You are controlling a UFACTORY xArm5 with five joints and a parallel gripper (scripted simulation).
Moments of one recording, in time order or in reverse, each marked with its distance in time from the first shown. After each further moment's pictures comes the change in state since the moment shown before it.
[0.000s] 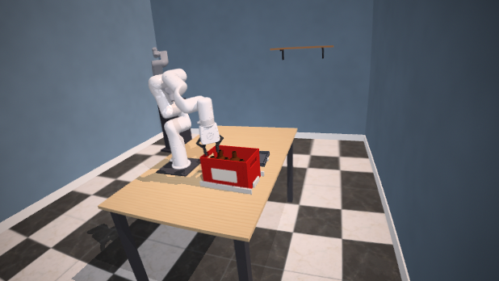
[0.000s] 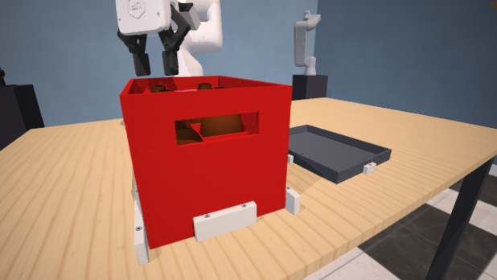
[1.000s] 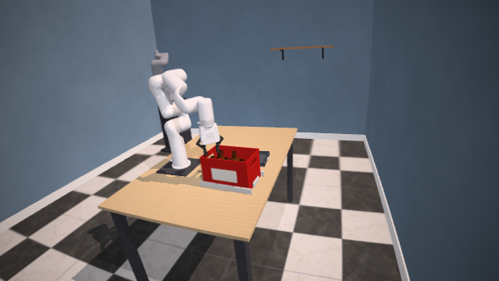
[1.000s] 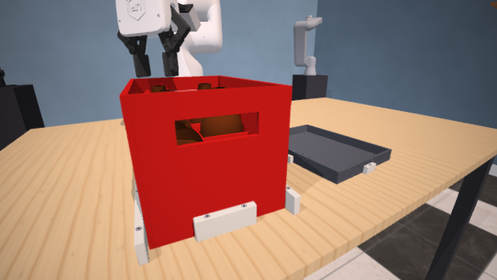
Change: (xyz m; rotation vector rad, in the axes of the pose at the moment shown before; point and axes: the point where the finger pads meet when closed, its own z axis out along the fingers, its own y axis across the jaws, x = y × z) arm 0.000 0.000 0.002 0.000 0.000 0.000
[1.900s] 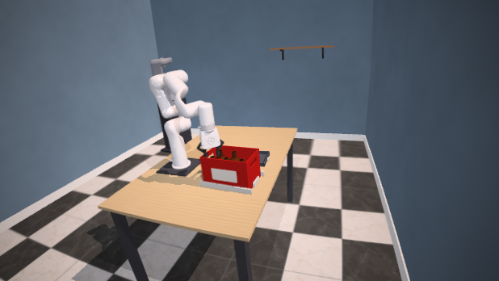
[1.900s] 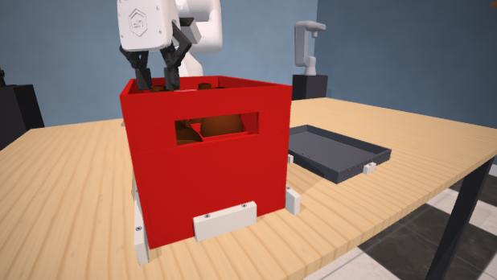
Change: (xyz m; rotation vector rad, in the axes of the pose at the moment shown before) arm 0.000 -0.001 0.024 0.000 0.000 0.000
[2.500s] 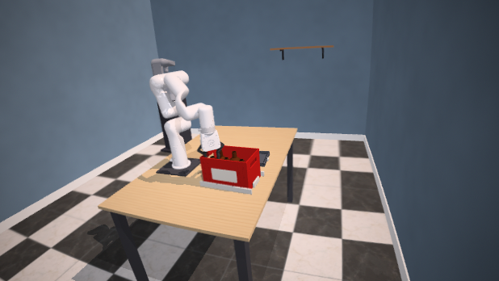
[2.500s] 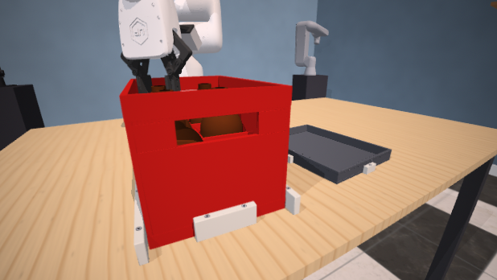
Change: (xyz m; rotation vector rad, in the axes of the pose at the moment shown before) arm 0.000 0.000 0.013 0.000 0.000 0.000
